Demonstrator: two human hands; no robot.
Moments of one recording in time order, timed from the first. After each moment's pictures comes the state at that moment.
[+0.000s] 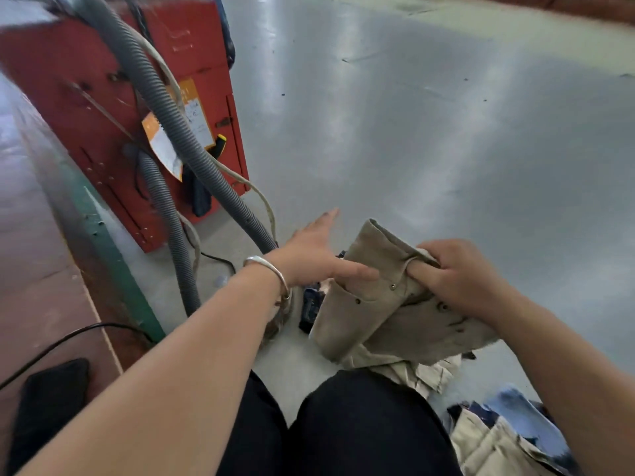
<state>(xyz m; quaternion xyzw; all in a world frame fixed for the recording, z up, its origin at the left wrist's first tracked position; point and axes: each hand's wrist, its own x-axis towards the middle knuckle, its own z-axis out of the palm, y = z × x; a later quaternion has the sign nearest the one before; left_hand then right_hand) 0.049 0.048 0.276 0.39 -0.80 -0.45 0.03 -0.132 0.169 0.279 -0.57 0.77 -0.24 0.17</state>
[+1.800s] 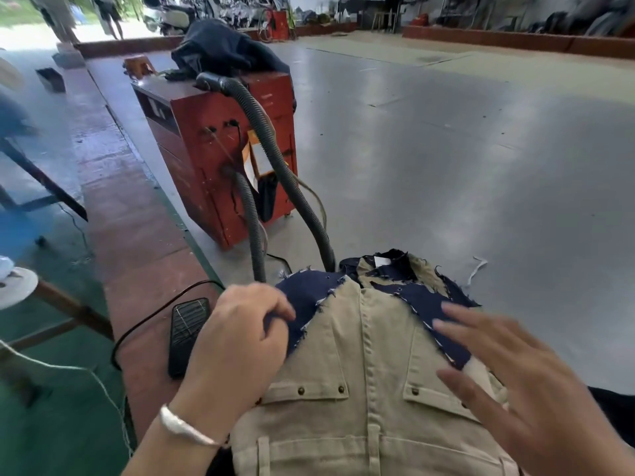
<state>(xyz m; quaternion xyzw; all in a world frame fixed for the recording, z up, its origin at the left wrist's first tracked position) 0.280 0.283 0.342 0.50 -0.80 -0.16 0.29 0.042 0.431 0.352 -0.67 0.70 -0.23 0.03</state>
